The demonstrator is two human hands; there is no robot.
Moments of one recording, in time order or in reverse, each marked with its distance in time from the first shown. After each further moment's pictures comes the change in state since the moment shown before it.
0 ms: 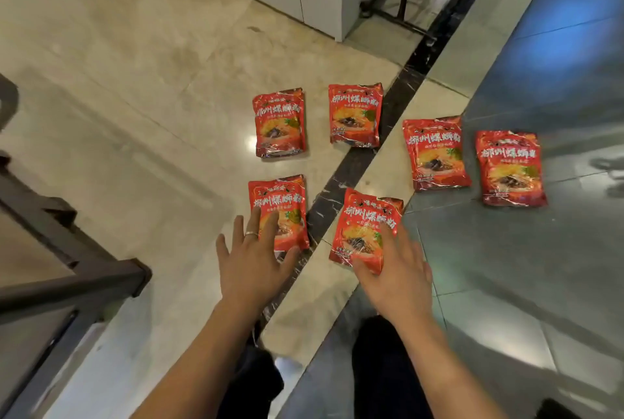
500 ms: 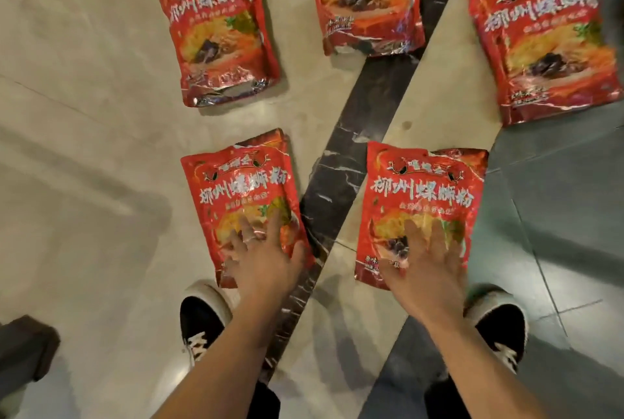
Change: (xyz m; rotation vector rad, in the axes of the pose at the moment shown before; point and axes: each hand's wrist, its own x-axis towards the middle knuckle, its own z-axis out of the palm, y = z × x) left_hand 0.275 -0.039 0.360 -0.050 -0.297 -0.148; right_hand 0.249 0.113 0.321 -0.106 -0.243 0.283
